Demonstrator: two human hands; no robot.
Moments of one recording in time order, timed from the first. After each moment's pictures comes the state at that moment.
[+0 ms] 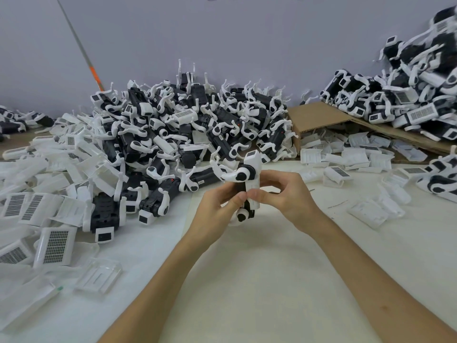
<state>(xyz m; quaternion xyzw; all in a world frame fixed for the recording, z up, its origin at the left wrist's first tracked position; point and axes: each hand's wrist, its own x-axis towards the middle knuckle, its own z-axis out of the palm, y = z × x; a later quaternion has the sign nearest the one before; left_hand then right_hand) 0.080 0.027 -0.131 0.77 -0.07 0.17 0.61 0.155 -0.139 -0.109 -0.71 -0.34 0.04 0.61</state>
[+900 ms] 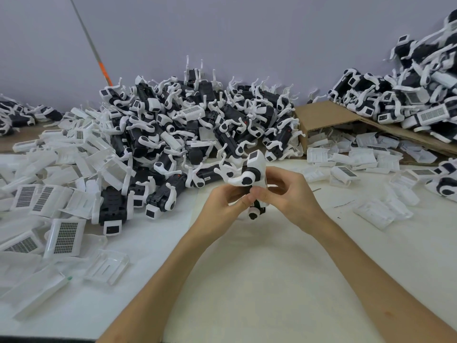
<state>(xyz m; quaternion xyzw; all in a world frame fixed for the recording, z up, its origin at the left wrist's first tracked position) 0.079 0.029 -0.127 0.76 -0.08 0.15 0.63 0.151 -0.133 -0.112 -0.72 -0.35 0.03 0.60</state>
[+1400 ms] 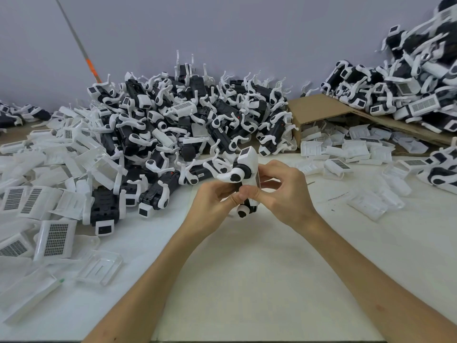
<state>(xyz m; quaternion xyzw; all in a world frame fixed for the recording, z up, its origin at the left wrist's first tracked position) 0.079 0.036 -0.131 0.79 -0.09 0.17 0.58 0.133 -0.129 -0.109 -0.75 -0.34 -0.10 0.56</state>
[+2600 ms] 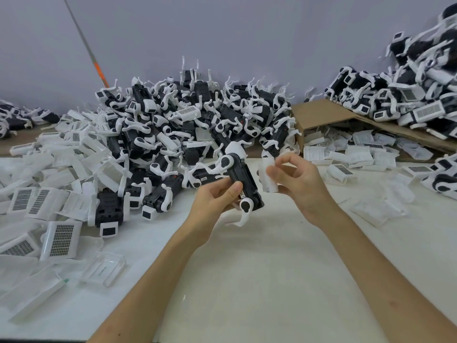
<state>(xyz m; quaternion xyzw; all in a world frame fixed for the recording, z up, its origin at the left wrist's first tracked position) 0.081 0.036 -0.131 0.68 -0.06 0.11 0.72 0.159 -0.146 -0.097 -0.62 -0.24 0.09 0.74</state>
